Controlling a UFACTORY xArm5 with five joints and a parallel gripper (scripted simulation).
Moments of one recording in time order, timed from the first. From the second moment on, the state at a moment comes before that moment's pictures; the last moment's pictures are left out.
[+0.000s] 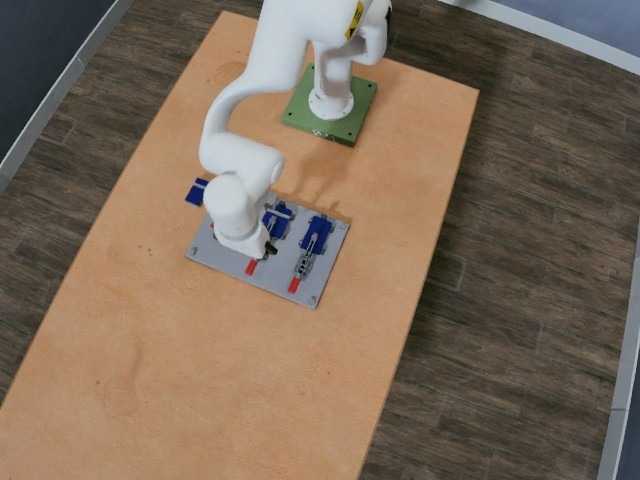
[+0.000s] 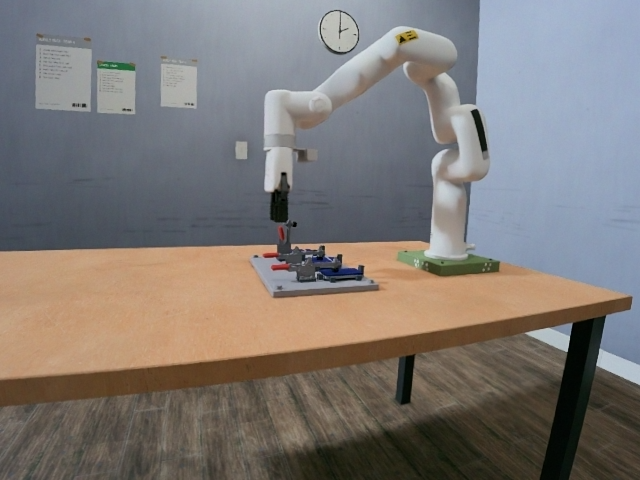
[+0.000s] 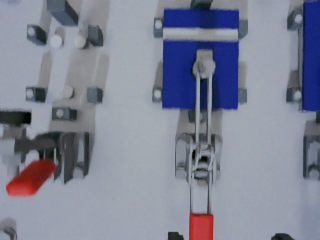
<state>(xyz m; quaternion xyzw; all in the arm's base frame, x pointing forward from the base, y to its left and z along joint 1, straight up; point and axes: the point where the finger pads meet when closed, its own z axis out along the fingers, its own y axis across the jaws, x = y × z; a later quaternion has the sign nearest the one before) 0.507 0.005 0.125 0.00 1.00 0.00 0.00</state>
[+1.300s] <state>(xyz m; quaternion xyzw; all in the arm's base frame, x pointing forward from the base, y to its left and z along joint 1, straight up) 0.520 0.004 0.065 0.00 1.00 0.00 0.00</state>
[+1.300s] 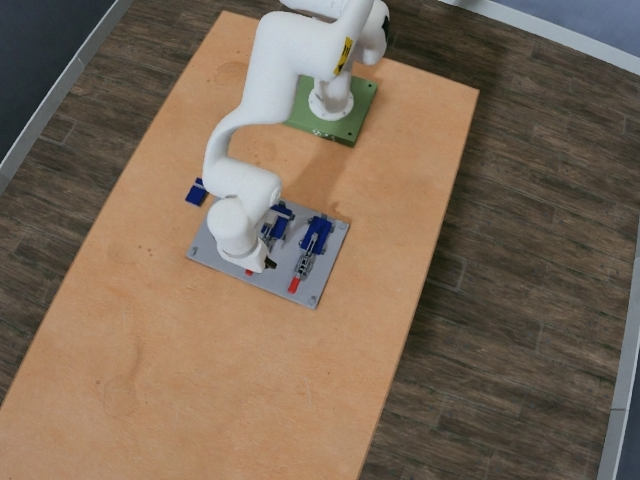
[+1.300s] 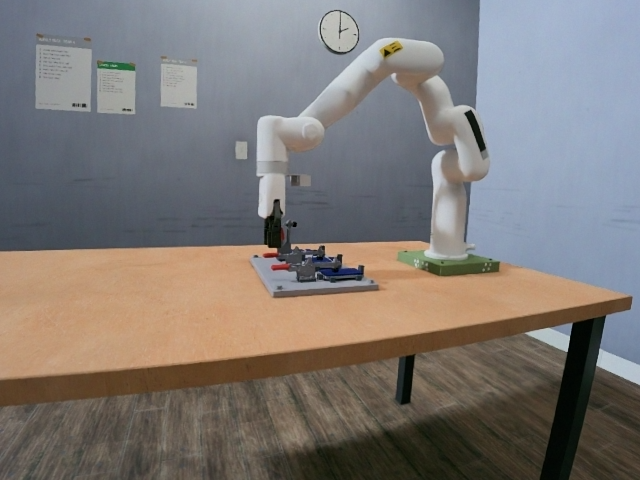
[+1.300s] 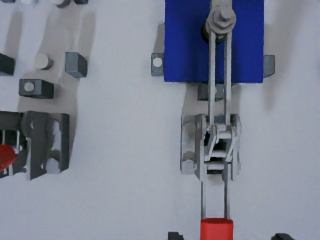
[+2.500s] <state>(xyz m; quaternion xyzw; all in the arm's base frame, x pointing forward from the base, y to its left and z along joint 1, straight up) 0.521 0.004 0.052 0.00 1.00 0.00 0.00</state>
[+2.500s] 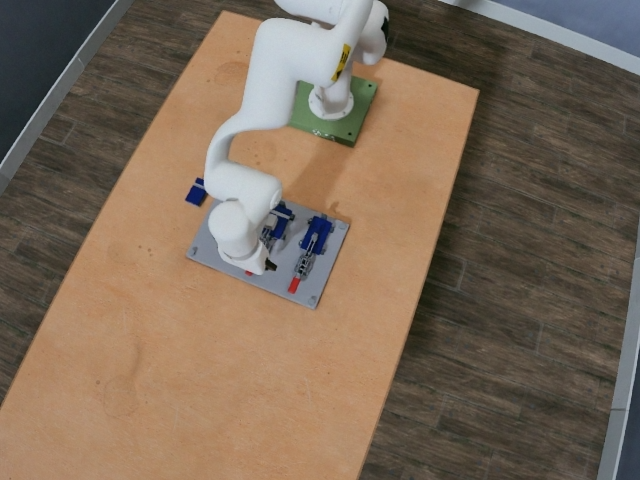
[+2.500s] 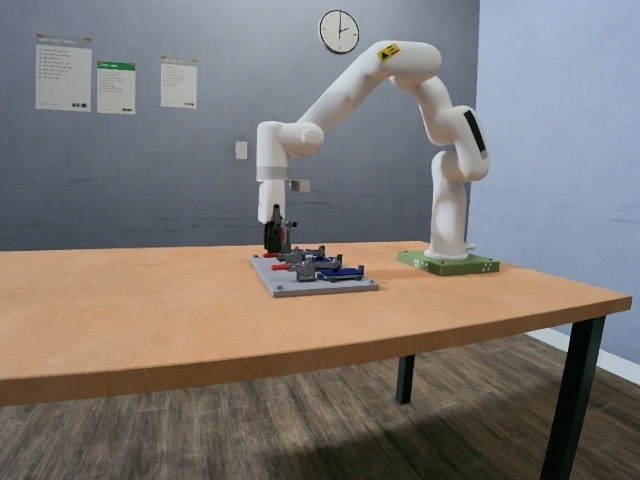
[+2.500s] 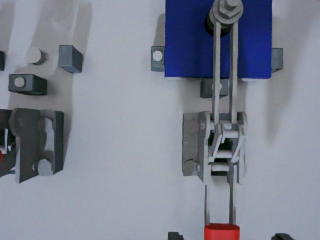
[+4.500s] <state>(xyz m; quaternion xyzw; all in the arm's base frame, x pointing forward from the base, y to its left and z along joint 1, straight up) 0.522 0.004 0.025 0.00 1.00 0.00 0.00</state>
